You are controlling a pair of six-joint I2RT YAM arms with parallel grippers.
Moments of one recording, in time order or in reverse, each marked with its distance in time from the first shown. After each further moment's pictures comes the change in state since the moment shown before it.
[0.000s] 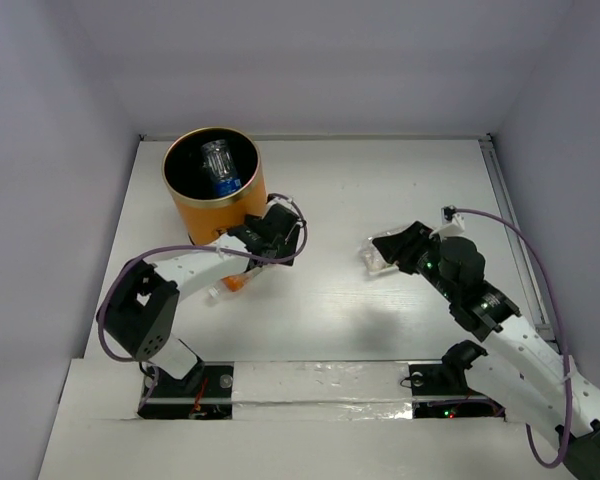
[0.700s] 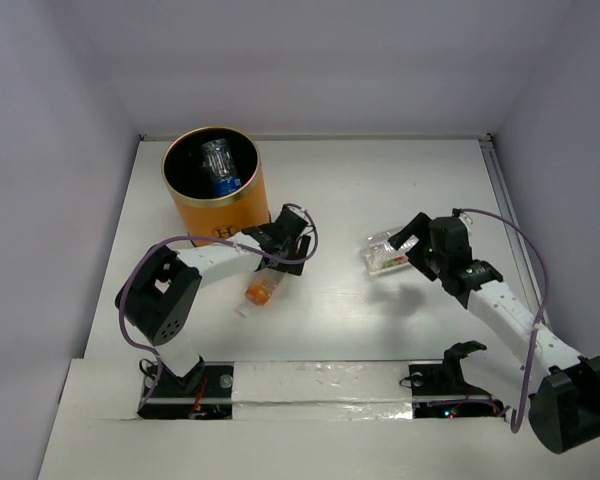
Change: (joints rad) left arm -0.024 0.136 0.015 0.032 0.154 0.011; right arm -0.212 0.267 0.021 -0.153 0.061 0.073
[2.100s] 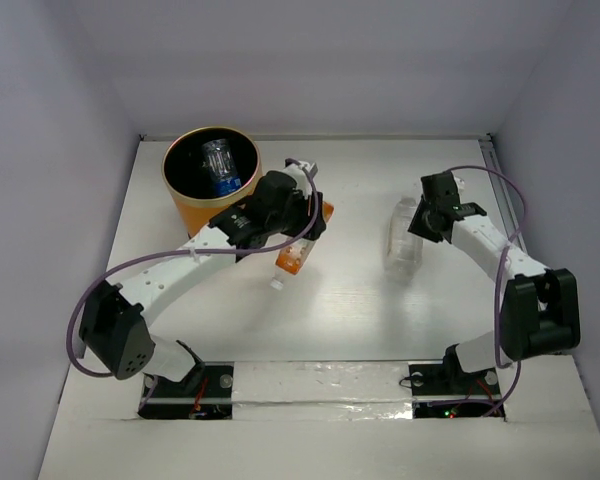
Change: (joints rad) left arm -0.011 -0.245 0.180 0.035 0.271 -0.015; right arm -0.153 0.531 0.443 -0.207 0.100 -0.377
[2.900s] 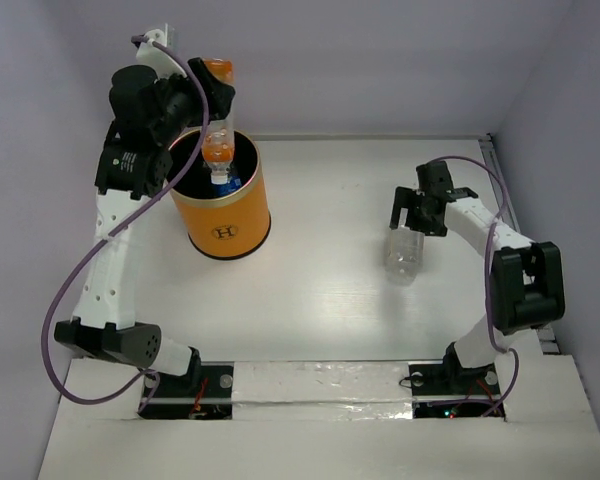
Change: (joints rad) left arm 0.515 0.022 0.726 -0.169 0.132 0.000; right arm -0.019 0.125 0.106 -0.056 -0.146 -0.207
